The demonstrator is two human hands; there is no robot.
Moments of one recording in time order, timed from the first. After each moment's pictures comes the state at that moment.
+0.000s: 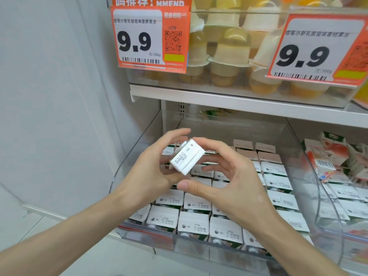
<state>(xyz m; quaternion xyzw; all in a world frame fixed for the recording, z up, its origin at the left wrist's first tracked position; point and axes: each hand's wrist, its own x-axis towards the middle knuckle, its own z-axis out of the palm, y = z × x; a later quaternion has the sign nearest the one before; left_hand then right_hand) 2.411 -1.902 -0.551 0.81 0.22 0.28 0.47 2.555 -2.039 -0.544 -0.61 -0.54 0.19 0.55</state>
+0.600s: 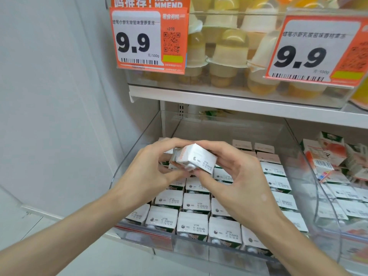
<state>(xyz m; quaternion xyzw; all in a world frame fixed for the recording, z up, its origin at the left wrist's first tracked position) 2.411 -1.903 -0.542 0.84 0.20 0.28 0.43 2.565 -2.039 -0.551 -0.58 -0.58 0.13 0.56</state>
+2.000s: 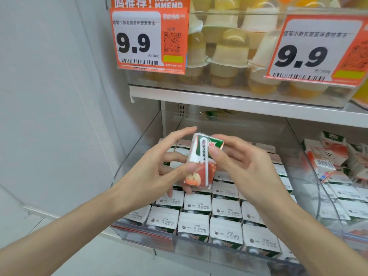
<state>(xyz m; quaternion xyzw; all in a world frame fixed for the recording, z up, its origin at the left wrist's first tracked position) 2.405 -1.912 -0.532 0.80 0.18 0.22 0.53 2.577 -2.040 -0.531 -0.65 -0.42 0.26 0.58</state>
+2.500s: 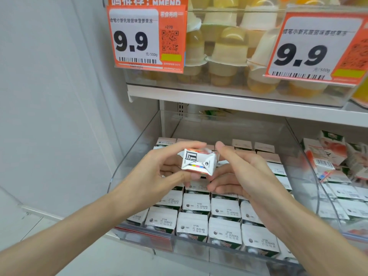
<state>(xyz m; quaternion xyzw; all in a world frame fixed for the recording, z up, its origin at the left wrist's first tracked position) 2.411 -1.912 -0.539 0.83 0.17 0.23 0.48 2.575 -2.038 -0.524 -0.67 -0.24 0.41 0.57</state>
